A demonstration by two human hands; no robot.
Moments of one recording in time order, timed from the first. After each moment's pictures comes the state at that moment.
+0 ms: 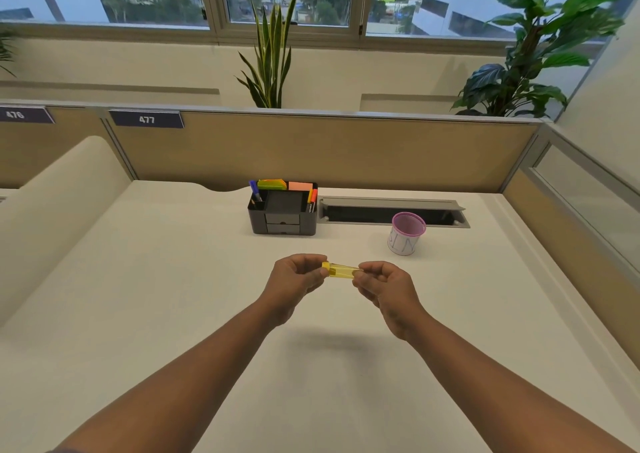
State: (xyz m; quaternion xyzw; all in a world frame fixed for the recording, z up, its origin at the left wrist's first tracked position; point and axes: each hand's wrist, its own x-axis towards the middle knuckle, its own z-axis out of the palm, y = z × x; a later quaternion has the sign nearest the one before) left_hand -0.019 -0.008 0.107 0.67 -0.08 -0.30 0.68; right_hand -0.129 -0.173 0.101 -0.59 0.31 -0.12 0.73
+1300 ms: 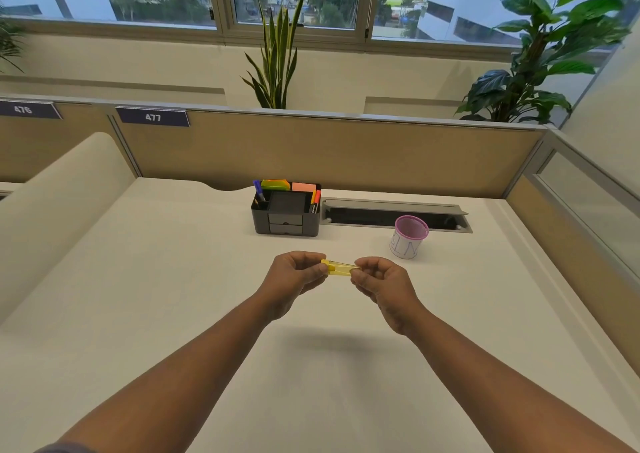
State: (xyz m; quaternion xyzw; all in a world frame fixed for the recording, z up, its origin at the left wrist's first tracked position) left_hand -0.008 -0.004 0.111 0.65 -0.07 -0.32 0.69; right_hand -0.118 -0.174 0.103 -0.63 0.27 -0.11 0.72
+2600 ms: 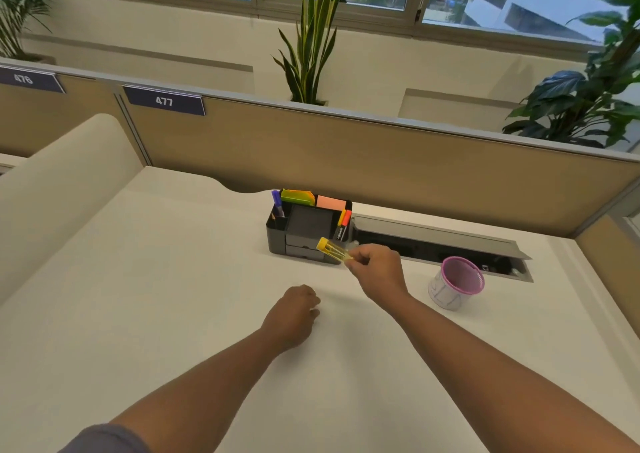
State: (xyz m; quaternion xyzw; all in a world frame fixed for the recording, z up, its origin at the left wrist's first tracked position) left_hand 0.107 -0.018 -0.022 0.91 -0.33 -0.10 0.24; right_hand 0.064 -0.198 0.090 -0.89 0.22 -0.10 0.38
